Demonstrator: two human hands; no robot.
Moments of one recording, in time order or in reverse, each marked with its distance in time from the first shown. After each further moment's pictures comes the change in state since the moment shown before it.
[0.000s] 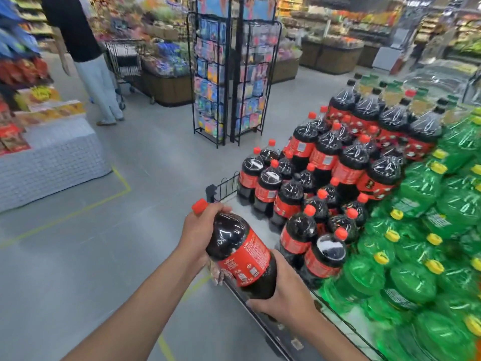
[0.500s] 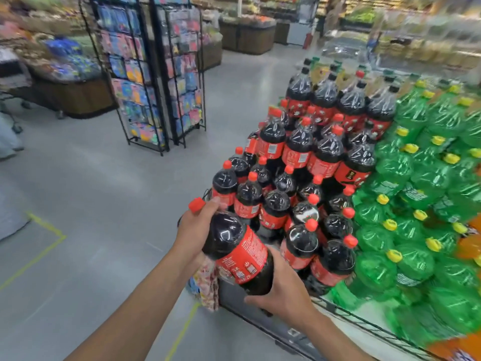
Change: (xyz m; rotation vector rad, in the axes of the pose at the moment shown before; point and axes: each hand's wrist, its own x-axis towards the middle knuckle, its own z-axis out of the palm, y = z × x) left_hand 0.173 0.054 0.023 0.157 -0.334 0.014; right_hand 0.128 -0.034 0.033 0.056 0.230 0.200
